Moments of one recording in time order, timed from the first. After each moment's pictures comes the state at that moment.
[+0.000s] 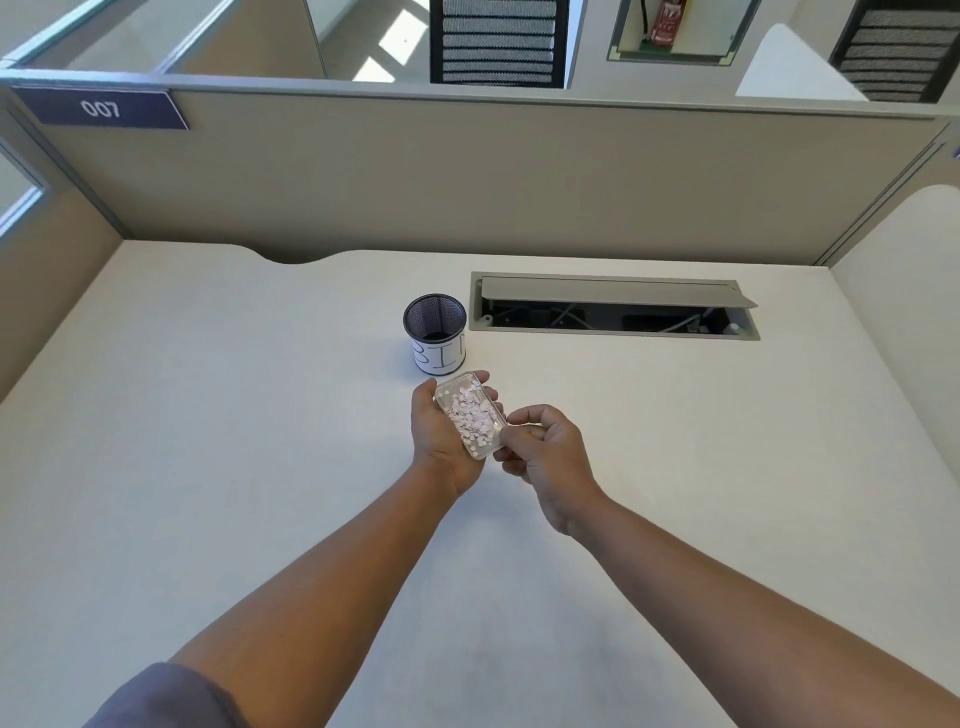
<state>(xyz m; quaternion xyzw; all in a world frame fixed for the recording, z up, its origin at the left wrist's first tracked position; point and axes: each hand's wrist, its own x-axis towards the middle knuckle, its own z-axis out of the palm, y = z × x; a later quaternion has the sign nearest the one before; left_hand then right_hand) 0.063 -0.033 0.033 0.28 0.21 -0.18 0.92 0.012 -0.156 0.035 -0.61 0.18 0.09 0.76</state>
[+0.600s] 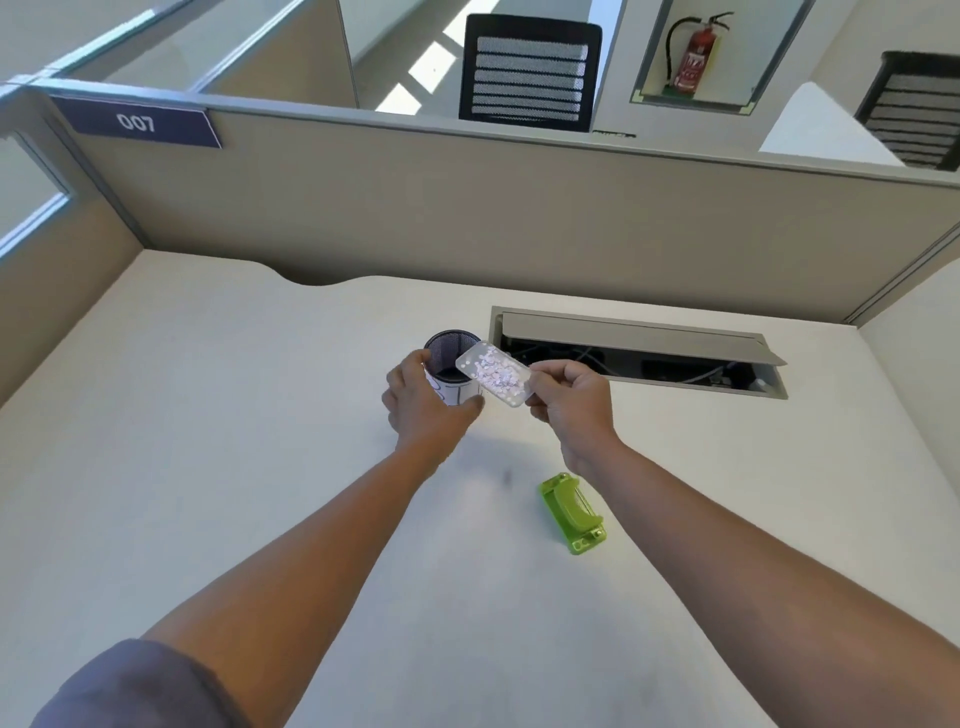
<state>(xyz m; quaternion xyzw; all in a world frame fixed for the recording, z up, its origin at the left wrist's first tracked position) 0.132 0.011 0.022 0.85 0.17 0.03 0.50 0.124 -0.158 0.070 -0.68 0.20 0.01 0.70</state>
